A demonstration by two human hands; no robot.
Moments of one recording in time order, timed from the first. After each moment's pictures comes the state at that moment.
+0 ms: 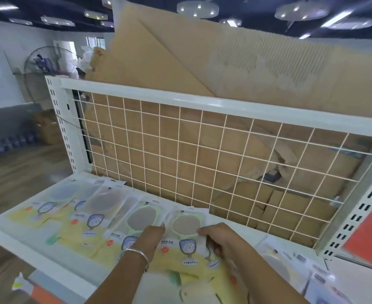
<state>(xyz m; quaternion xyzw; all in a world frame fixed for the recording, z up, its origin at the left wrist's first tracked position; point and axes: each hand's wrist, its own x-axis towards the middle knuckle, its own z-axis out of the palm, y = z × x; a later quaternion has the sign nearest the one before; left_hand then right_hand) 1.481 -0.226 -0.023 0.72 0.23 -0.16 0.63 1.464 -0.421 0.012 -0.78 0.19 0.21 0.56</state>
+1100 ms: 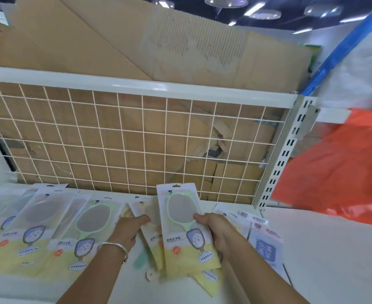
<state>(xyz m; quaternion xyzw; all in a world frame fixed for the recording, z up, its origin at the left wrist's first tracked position) 1.461 -0.271 -0.001 0.69 0.18 -0.18 0.68 1.399 -0.485 0.000 -0.63 0.31 0.08 0.71</state>
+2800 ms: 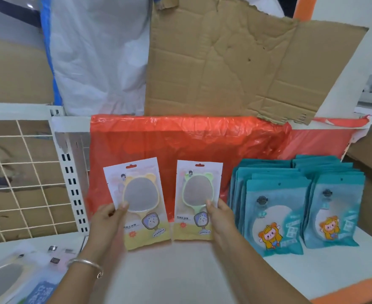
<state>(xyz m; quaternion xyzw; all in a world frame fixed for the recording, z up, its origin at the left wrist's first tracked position) 1.321 -0.720 0.051 0.76 -0.13 0.00 0.64 1.217 -0.956 0.034 -0.59 0.34 -0.26 0.68</state>
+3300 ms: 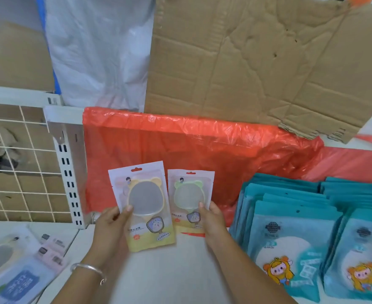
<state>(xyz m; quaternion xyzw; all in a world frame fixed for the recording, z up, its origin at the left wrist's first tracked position) 1.313 -0.766 0.033 0.74 -0.07 0.05 0.67 1.270 -0.996 0.018 -0.60 0.27 -0.19 0.73</state>
